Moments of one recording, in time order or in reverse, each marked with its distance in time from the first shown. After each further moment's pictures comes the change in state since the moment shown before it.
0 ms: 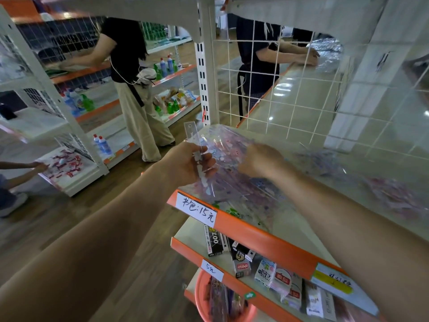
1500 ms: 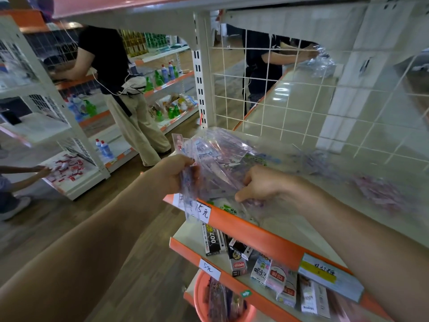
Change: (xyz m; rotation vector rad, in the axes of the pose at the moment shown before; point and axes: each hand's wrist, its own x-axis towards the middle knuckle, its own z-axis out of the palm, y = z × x) left_hand -0.014 -0.010 -0.010 0.204 0.129 -0.073; right_hand -0.055 0.015 -0.006 0.251 -0.337 -0.058
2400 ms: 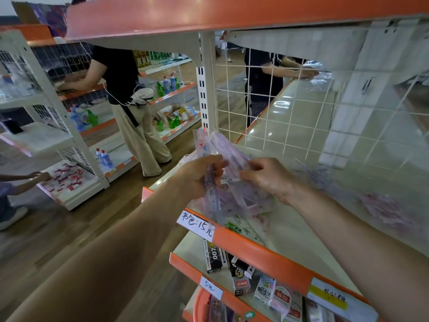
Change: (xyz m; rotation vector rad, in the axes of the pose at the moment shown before) left_hand -0.005 0.016 0.043 -0.173 -0.180 0.138; right_hand 0.022 0.004 -0.016 0.543 0.362 -0.185
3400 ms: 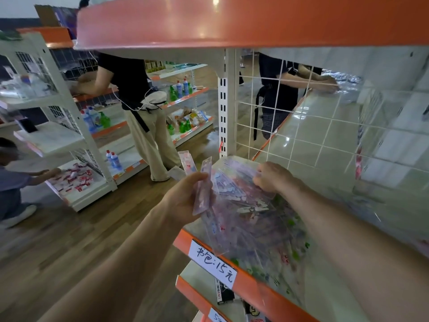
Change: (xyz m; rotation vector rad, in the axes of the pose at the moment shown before) left_hand 0.008 0.024 -0.058 -0.263 -0.007 -0.069; right_hand 0.141 0.020 0.023 -0.850 -0.026 0.089
